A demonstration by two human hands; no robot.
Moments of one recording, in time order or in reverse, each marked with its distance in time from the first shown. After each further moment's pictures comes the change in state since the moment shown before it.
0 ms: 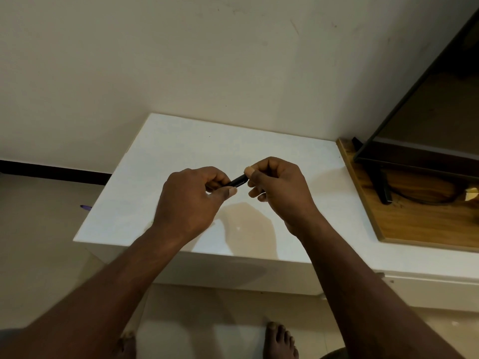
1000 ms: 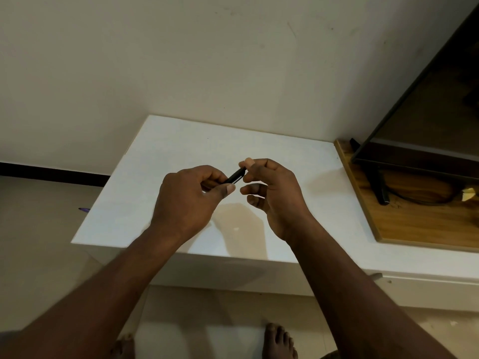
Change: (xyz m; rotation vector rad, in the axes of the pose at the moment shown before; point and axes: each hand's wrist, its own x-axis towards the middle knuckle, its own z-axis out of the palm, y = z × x) left_hand 0.002 0.001 0.000 -0.050 0.025 -0.031; right_hand -0.004 -0.003 0.009 0.383 -0.040 0.165
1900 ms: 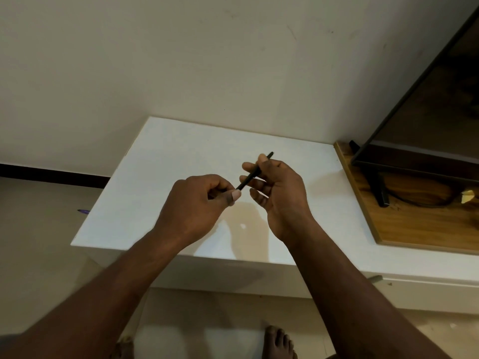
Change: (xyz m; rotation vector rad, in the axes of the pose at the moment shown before) left_hand -0.001 0.001 0.003 -0.025 -0.164 -0.042; right_hand 0.000 -0.001 0.001 0.142 0.098 -0.002
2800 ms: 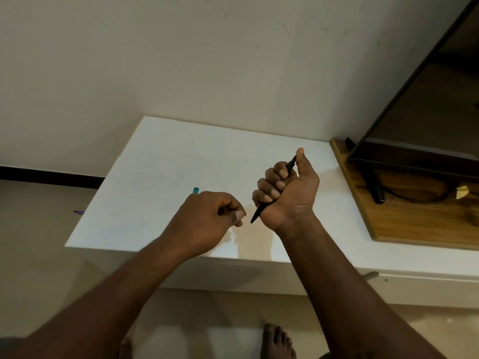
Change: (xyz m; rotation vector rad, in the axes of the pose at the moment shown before) left_hand -0.012 0.003 0.018 0.021 -0.244 -0.059; right_hand 0.007 -0.002 -0.011 0.608 0.019 0.190
